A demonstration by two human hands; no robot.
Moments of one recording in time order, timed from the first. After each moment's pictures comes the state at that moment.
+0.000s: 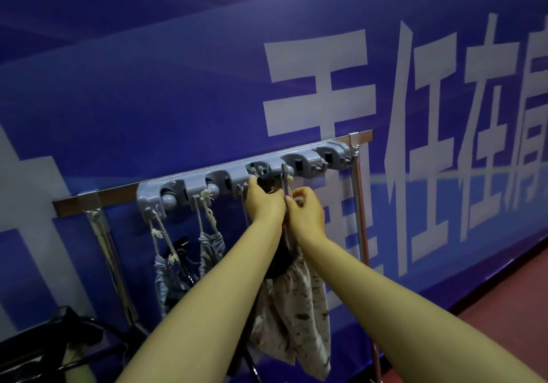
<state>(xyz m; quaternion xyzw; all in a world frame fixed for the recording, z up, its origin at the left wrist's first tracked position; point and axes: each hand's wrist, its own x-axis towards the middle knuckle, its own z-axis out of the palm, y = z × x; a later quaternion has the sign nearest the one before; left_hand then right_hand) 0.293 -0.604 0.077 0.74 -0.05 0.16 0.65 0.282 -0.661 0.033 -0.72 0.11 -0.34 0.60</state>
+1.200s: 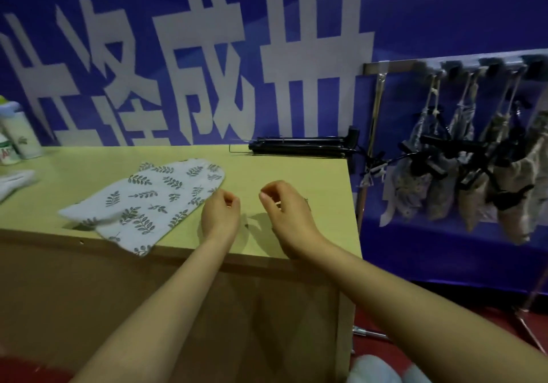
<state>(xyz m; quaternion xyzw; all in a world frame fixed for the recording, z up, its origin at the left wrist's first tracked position) -0.079 -0.085 -0.058 0.82 0.27 0.30 0.39 -0.065 -0.213 -0.053 -0.80 -0.28 -0.11 0.51</state>
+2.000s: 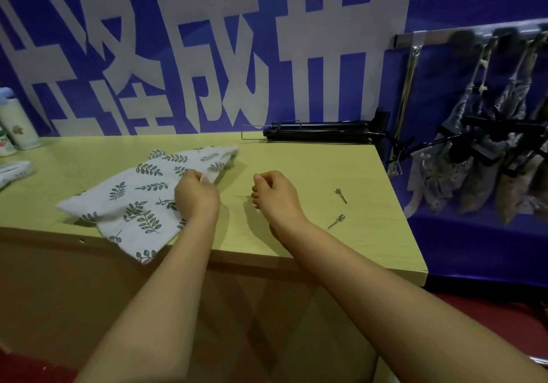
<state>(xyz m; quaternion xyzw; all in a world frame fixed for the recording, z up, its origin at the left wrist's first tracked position) -0.051 0.007 -0.060 0.78 0.38 0.37 0.33 -0.036 -0.115 -0.068 -0.74 -0.15 0.01 0.66</state>
